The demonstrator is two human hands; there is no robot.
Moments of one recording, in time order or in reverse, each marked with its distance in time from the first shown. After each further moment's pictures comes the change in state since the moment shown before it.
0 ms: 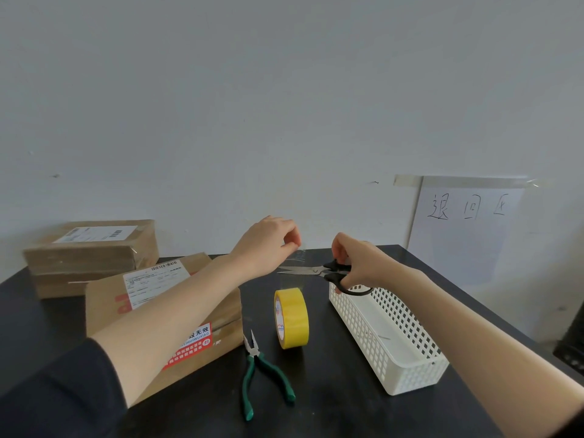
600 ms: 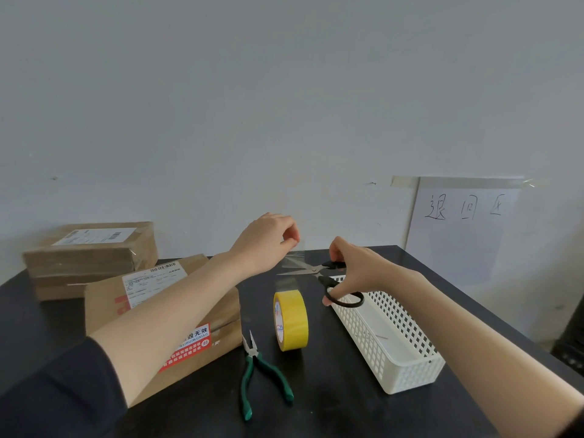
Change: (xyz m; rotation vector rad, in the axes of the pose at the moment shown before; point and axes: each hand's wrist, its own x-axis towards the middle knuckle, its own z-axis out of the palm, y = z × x) left_hand 0.003 0.003 -0.006 -0.017 0.026 0.014; right_hand -0.014 -0.013 -0.002 -0.084 -0.046 0.022
